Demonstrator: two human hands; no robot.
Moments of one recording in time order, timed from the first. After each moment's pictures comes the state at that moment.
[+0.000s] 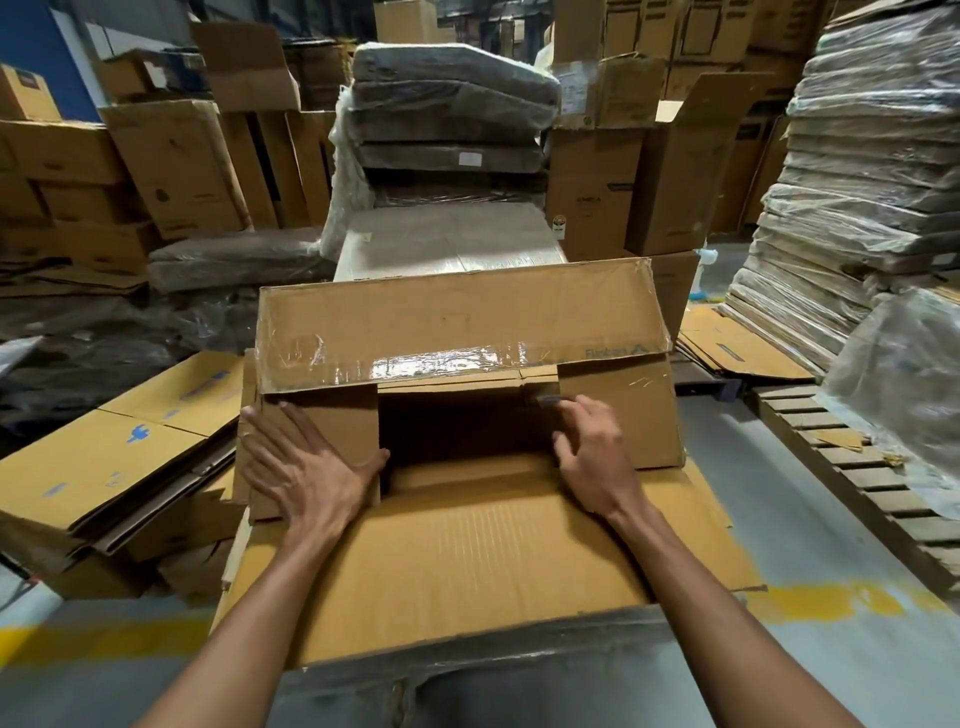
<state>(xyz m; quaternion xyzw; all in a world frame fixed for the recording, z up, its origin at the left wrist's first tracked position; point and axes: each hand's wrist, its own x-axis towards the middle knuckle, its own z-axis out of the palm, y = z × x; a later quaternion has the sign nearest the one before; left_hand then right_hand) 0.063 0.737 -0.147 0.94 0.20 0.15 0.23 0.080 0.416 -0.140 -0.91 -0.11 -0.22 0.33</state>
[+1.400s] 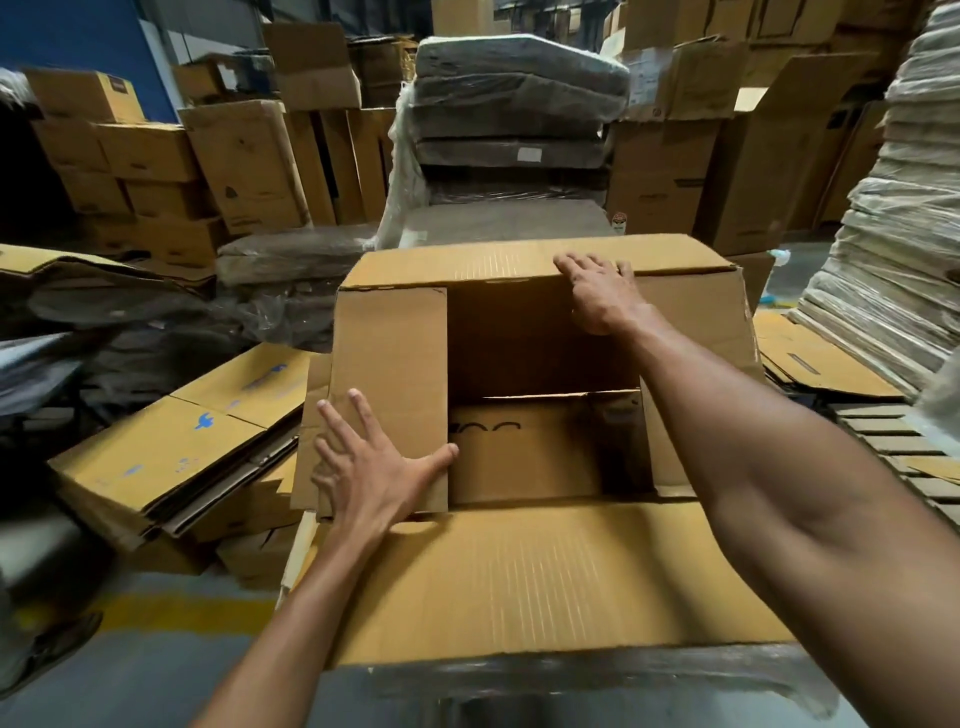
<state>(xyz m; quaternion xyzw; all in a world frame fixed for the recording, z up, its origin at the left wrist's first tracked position) 0.077 0.754 -0.118 0.94 0.21 0.12 0.22 0.272 0.496 0.008 -0.98 -0.16 -0.13 0.06</state>
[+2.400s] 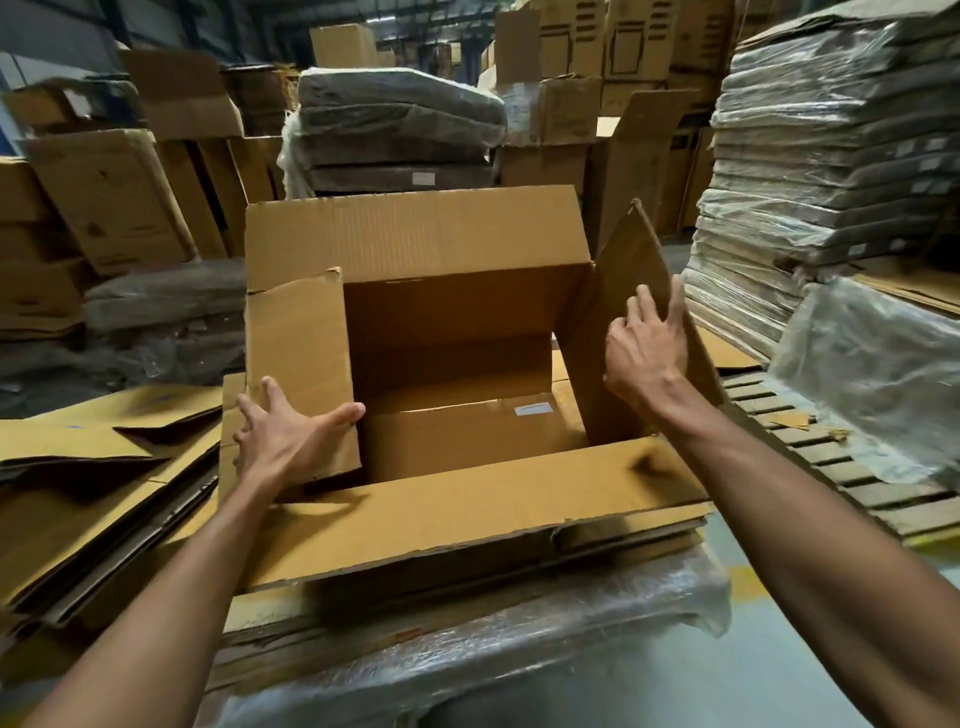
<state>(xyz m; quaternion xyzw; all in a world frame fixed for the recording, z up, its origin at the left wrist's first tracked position) 0.097 0.760 -0.060 0.92 0.18 0.09 0.33 0.133 0.371 -0.022 -0.95 0.12 -0.14 -0.25</state>
